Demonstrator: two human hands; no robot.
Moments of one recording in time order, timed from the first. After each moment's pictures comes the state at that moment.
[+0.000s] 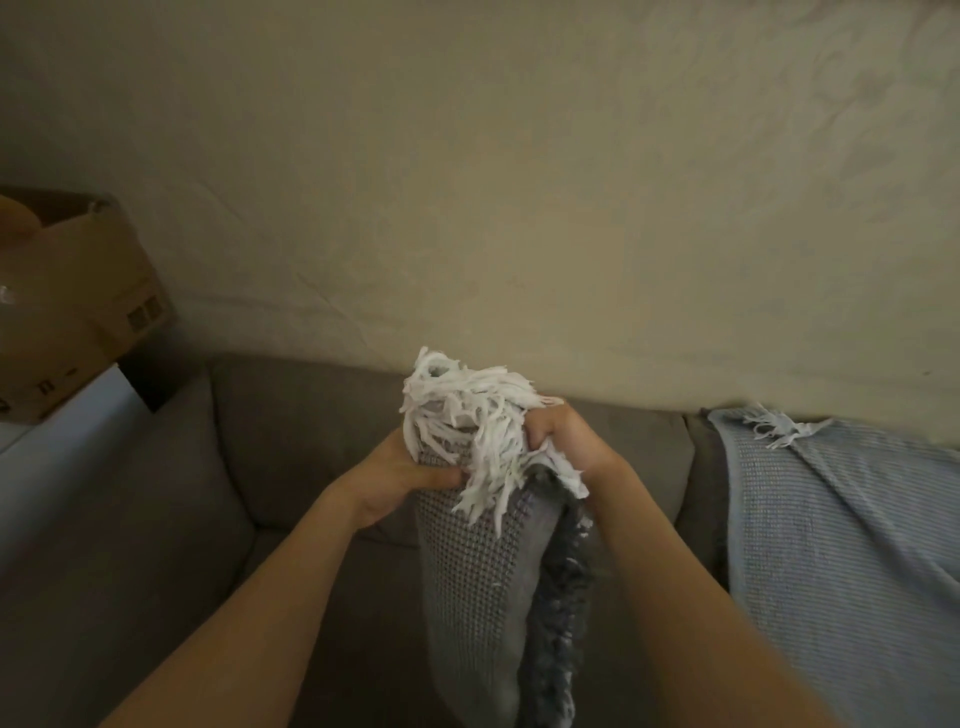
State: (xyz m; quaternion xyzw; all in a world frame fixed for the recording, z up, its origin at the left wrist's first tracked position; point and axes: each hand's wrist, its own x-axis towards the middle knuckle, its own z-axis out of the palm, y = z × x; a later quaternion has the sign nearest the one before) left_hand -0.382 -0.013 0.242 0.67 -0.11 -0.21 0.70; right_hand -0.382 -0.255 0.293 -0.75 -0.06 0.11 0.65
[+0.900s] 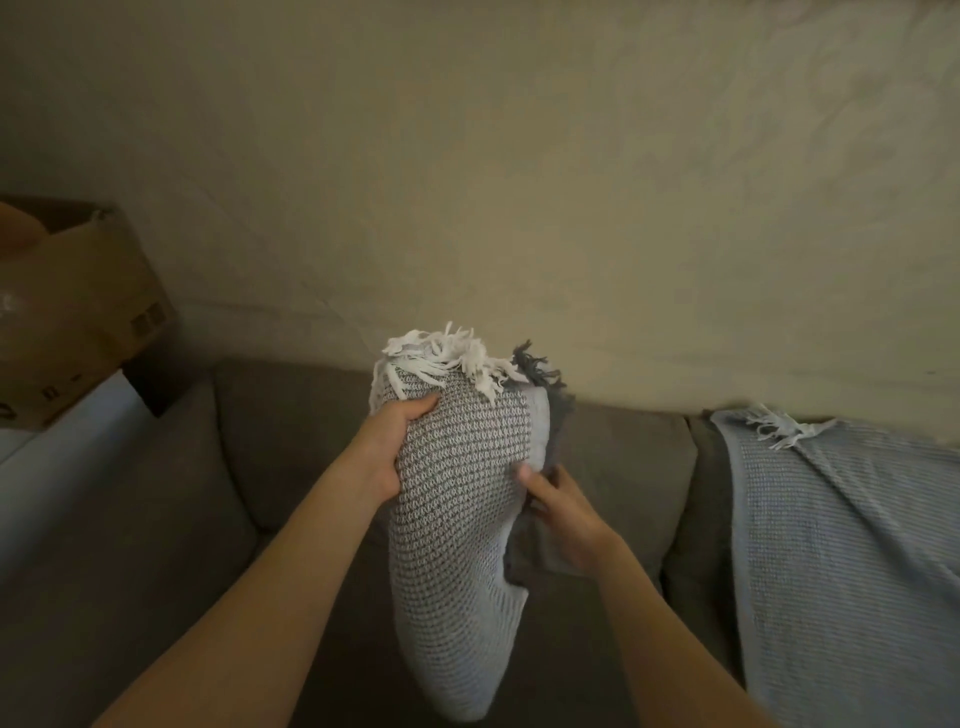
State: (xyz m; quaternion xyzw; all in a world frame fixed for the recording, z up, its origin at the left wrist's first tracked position) left_hand -0.368 -0.037 0.291 0.53 0.18 -0.19 0.80; right_hand -0.415 -0.270 0.193 -0.64 0.11 0.15 0.75
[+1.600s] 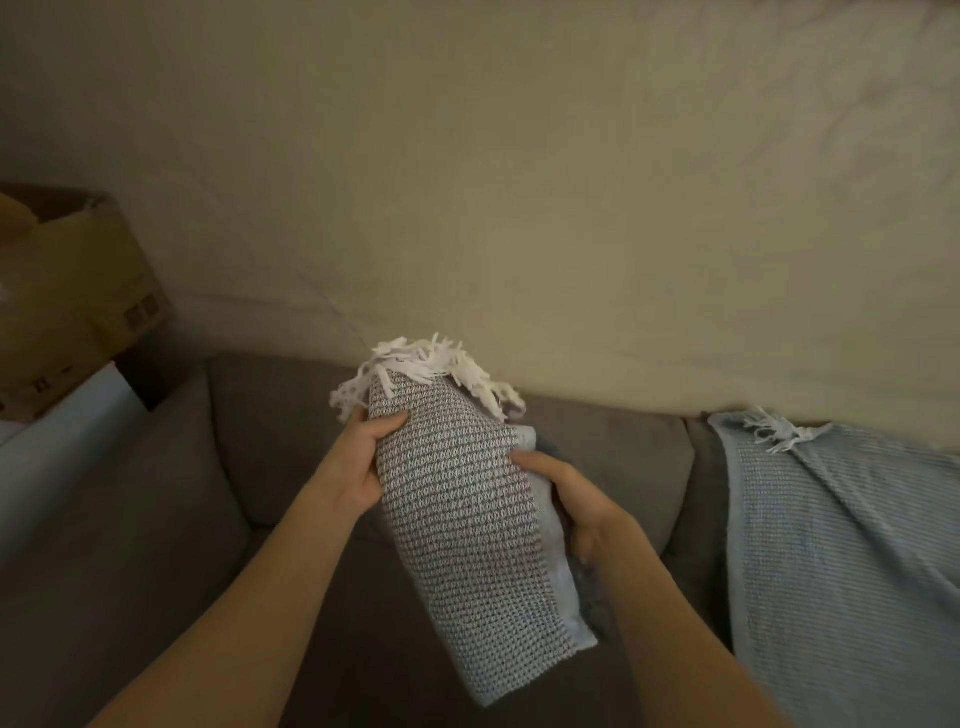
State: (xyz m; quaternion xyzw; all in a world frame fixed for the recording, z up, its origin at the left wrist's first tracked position) left_hand -0.361 -0.004 0.253 0.48 0.16 -0.12 0.85; right_hand -0.413 -0.264 0.249 -0.58 0.16 0.29 0.75
